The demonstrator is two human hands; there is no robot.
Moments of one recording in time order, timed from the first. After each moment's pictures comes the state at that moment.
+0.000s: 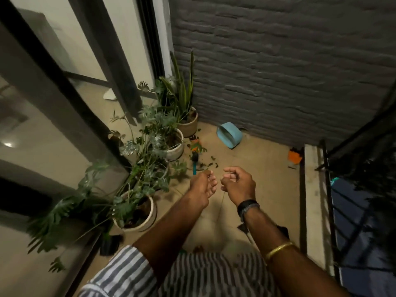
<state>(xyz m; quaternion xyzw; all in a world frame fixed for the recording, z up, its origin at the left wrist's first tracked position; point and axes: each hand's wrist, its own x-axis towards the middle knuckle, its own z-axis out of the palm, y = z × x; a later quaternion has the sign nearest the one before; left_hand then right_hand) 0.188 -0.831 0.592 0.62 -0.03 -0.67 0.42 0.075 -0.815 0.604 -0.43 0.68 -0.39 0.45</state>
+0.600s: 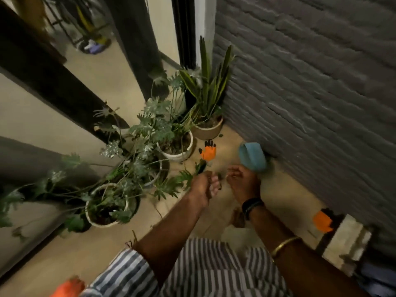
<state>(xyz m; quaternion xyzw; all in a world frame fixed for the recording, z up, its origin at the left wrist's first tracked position) 0.136 -1.184 0.515 0.59 0.14 -0.62 0.50 0.018 -1.237 0.519 -0.59 0.60 -0.18 0.51</state>
